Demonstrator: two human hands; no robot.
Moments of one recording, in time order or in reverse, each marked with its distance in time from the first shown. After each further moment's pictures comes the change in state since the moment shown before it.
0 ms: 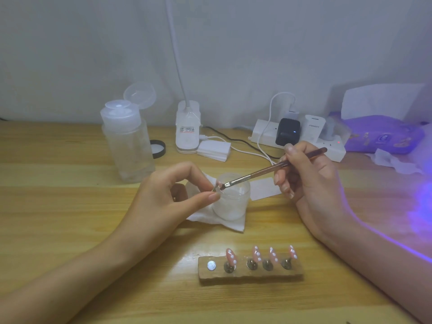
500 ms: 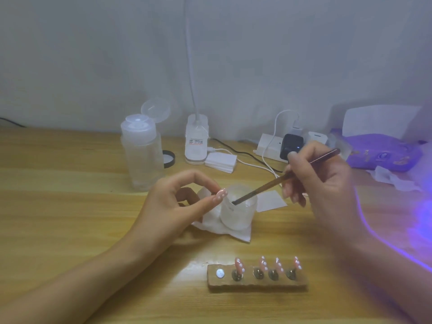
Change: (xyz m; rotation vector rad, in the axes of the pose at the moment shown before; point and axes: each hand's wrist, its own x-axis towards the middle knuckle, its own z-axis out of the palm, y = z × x) left_hand 0.000 0.002 -0.004 -0.144 0.075 -0.072; right_hand -0.003 -0.025 0.006 -0.286 -0.118 -0.246
